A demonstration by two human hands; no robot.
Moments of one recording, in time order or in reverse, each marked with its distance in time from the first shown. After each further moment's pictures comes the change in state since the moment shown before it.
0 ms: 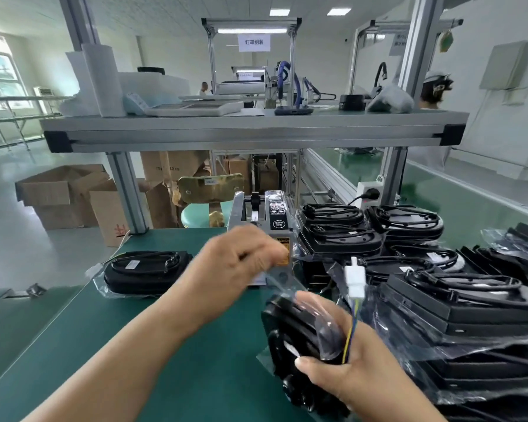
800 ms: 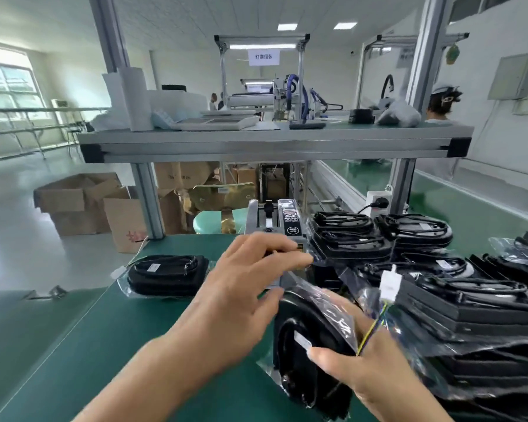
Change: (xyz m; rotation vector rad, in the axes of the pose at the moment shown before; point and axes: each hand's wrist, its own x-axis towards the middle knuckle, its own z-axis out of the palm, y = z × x) left_hand -0.051 0.042 -0.011 0.365 0.084 0.273; right_hand -0.004 -0.003 0.014 0.240 0.051 0.021
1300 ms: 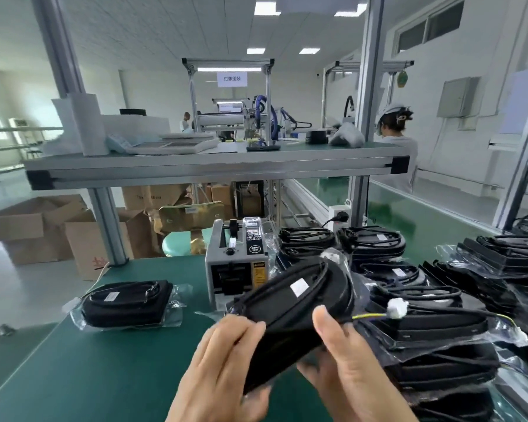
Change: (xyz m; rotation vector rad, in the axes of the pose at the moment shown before) left_hand -0.042 0.013 0.084 0.155 0.361 0.053; right_hand -0.009 -0.031 -0.007 0.782 0.236 0.293
